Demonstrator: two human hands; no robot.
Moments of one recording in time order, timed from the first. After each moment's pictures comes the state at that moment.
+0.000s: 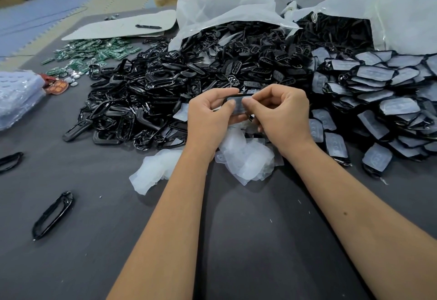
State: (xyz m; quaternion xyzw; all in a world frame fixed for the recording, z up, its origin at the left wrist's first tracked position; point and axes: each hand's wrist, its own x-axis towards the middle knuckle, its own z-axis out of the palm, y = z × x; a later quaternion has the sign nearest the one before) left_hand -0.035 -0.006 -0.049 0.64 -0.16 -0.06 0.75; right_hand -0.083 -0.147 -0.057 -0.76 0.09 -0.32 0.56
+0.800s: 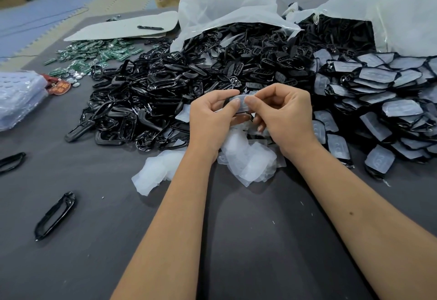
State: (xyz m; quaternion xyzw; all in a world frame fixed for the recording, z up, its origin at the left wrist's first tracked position) left_hand -0.035 -0.006 -0.050 0.63 -0.15 -0.07 0.76; right_hand -0.085 -0.147 -0.054 -0.71 0.05 -0.30 0.64
